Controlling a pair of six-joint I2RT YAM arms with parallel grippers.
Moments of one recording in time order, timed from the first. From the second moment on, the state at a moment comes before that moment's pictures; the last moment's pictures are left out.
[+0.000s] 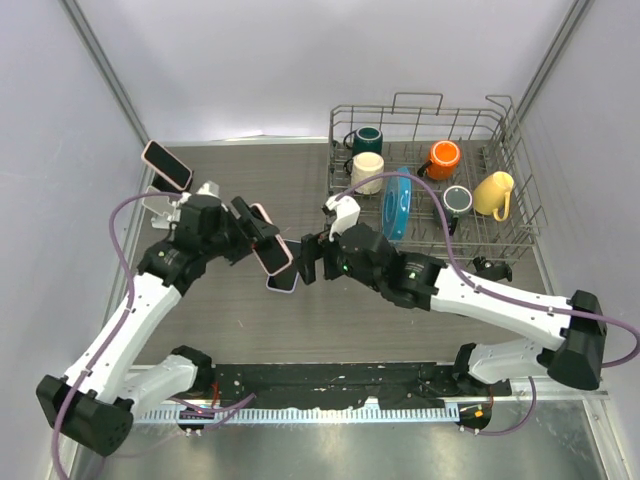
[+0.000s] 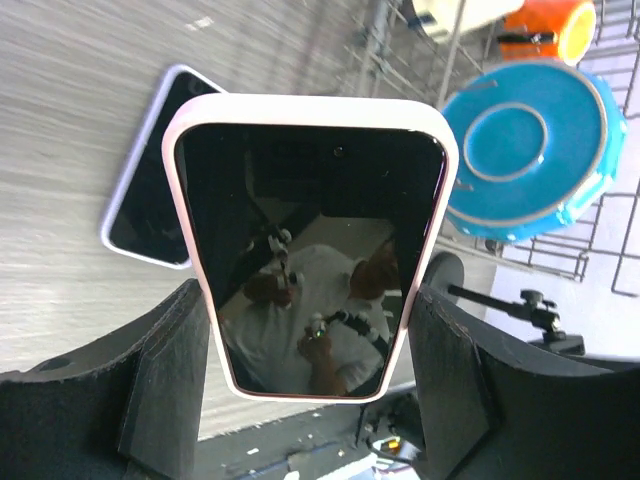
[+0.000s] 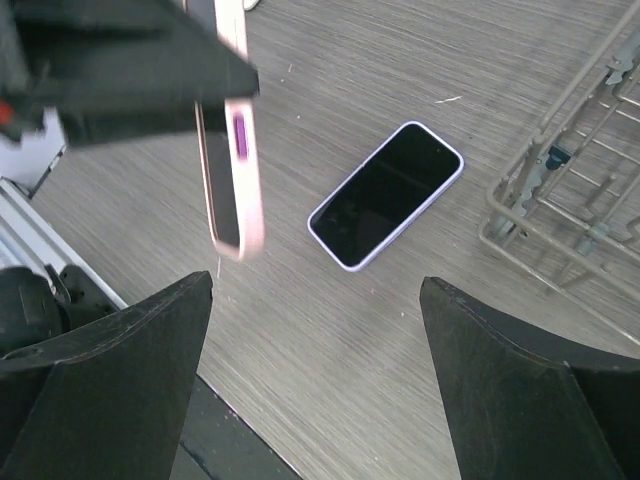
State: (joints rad) left arm -0.33 0.99 1.00 -0.63 0.10 -0.91; right arm 1.10 1.23 1.06 -0.24 0.30 0.45
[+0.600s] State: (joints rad) left arm -0.64 1.04 1.06 -0.61 -0.09 -1.10; right arm 1.03 1.31 1.03 -0.04 0.16 0.56
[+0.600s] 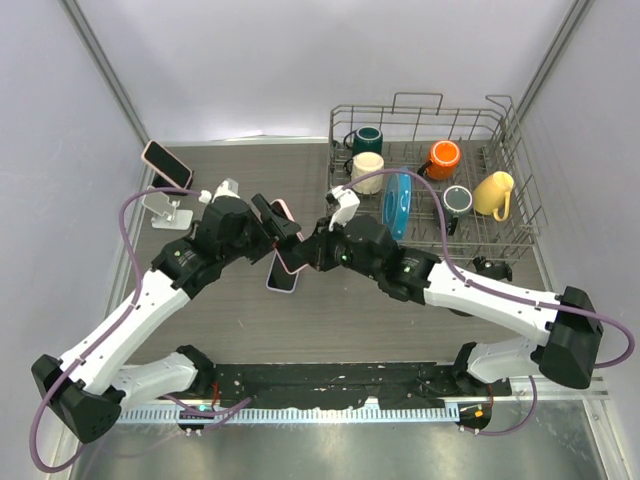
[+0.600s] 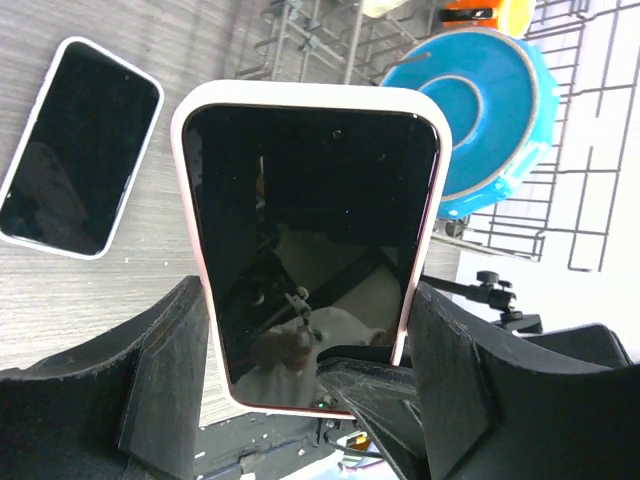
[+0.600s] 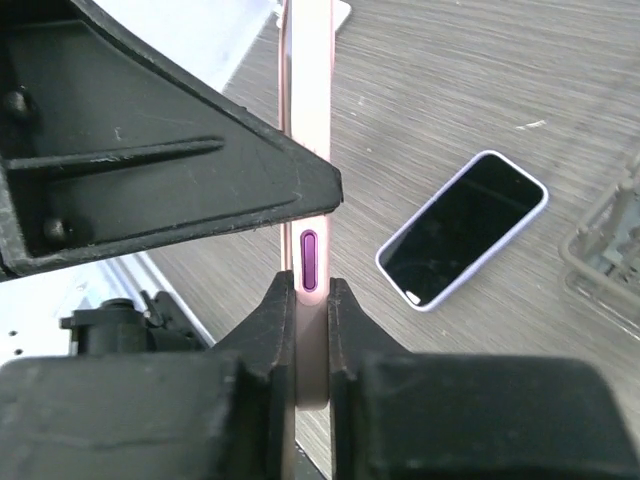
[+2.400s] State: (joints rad) left arm -0.59 0.90 1.05 -0.01 0.83 -0.76; right arm 0.67 0.76 0.78 0.20 -0.82 0.65
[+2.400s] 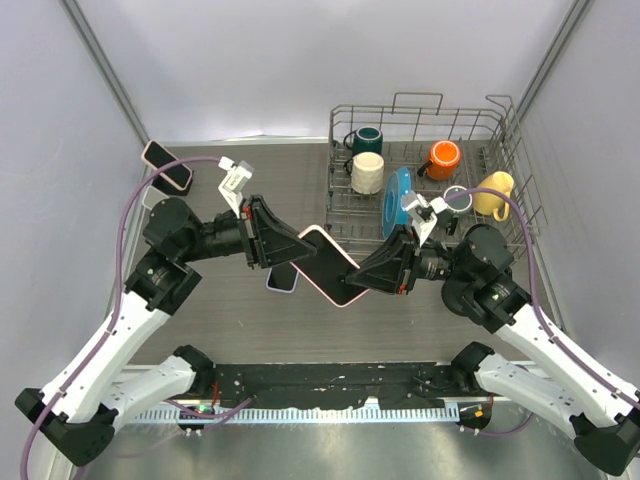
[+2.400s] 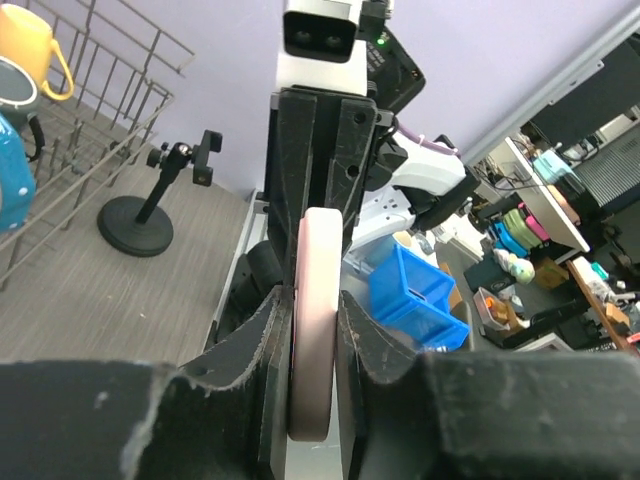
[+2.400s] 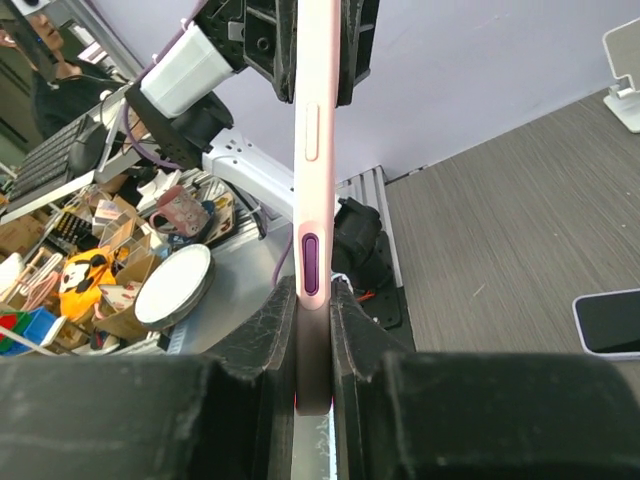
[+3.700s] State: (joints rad) left arm 0.43 1.22 1.01 -0.35 0.25 -0.15; right arm 0.67 0.76 0.89 -0.27 -0.26 0.43
